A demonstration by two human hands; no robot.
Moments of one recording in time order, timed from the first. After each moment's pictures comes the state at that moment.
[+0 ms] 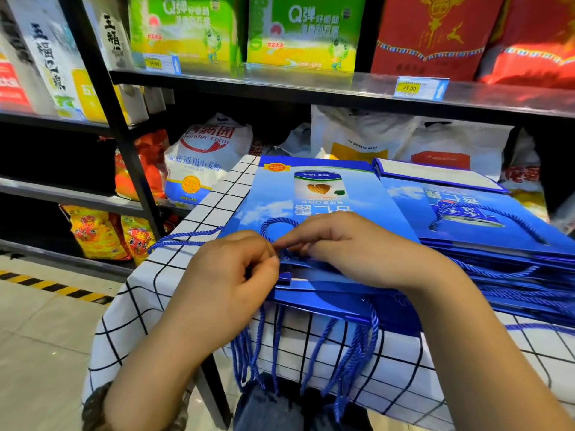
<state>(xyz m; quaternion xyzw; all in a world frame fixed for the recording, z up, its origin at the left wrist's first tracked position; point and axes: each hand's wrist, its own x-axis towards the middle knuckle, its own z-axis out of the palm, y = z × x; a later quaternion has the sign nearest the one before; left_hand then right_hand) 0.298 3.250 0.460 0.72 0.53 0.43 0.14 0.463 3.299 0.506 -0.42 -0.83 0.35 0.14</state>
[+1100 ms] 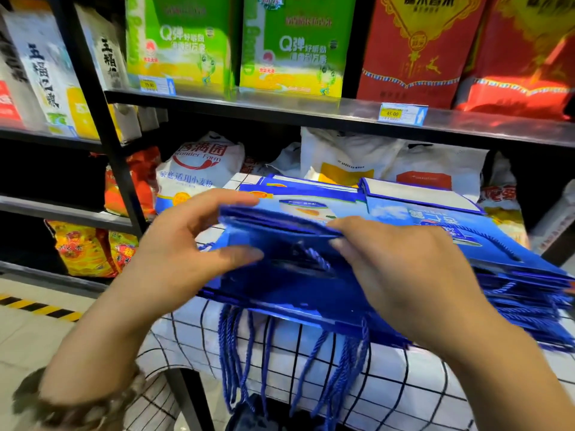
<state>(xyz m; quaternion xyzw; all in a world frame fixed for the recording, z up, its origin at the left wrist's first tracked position) 0.271 3.262 0.504 0.72 0.42 0.50 0.23 0.490 3.257 0.524 -0.41 -0.84 -0.23 0.29</state>
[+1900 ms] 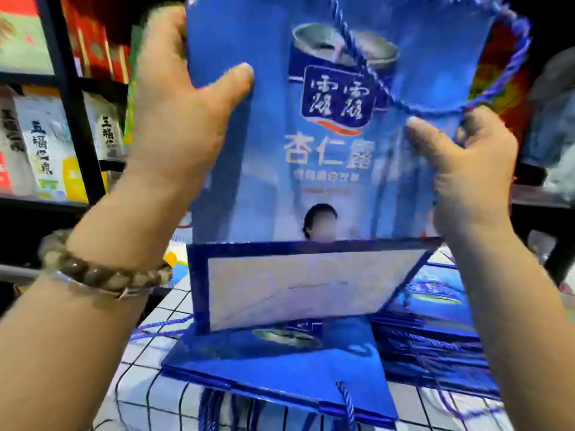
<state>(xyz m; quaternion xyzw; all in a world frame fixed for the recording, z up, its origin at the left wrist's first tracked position) 0.309 3.317 0.656 0.65 0.26 0.71 0.04 0.540 3.344 0.629 -0.29 -0.60 0.09 0.73</state>
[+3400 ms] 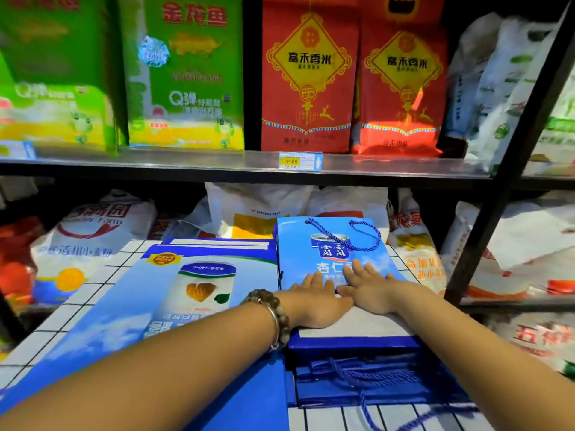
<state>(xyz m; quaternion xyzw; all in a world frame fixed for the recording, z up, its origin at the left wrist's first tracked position) 0.540 3.452 0.433 0.85 0.48 -0.07 0.20 0.677 3.449 0.440 -0.72 -0.67 0.11 -0.14</state>
